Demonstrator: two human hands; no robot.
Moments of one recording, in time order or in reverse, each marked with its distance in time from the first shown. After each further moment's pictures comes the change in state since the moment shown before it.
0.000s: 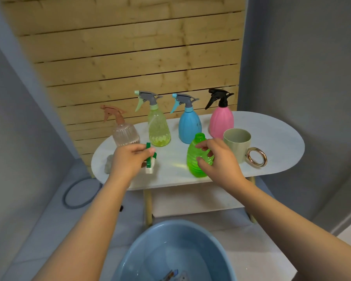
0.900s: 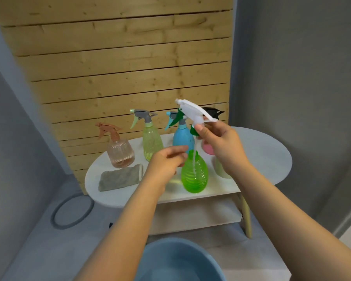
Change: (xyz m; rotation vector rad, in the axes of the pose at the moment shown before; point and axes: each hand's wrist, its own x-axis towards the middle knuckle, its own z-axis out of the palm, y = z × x) left_hand -0.014 0.049 0.065 -0.154 -0.249 0.005; right_hand 0.048 -0.048 -0.056 0.733 0.120 0.146
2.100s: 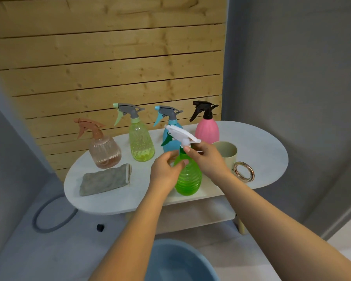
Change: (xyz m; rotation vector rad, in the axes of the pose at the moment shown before) left_hand 0.061 -0.058 0.030 0.250 0.078 0.122; right_hand 0.018 0.086 0.001 -0.334 -0.066 0.200
